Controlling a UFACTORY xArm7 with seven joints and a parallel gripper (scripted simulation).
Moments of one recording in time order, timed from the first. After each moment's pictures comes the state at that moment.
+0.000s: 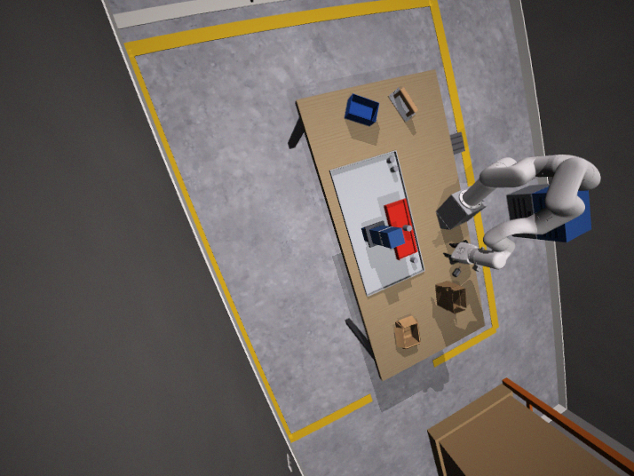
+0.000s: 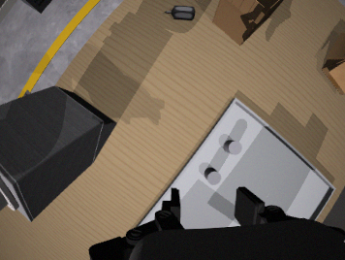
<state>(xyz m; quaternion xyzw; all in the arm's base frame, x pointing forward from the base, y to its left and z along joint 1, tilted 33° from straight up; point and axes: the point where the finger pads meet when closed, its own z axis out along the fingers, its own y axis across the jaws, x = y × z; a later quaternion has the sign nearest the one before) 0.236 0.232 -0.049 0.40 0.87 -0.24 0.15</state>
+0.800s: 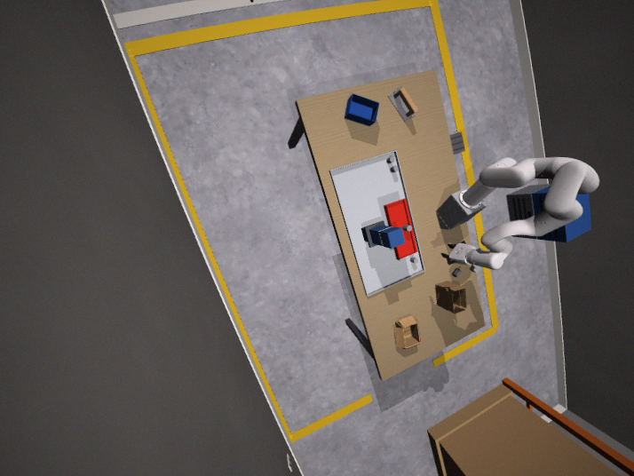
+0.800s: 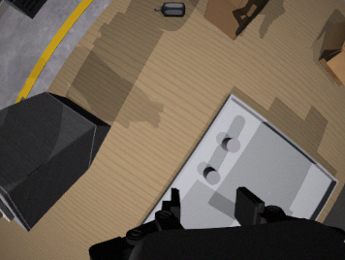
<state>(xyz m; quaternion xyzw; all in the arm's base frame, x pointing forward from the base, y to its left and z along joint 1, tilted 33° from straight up) 0.241 0.230 -0.060 0.42 0.86 -0.23 0.16</state>
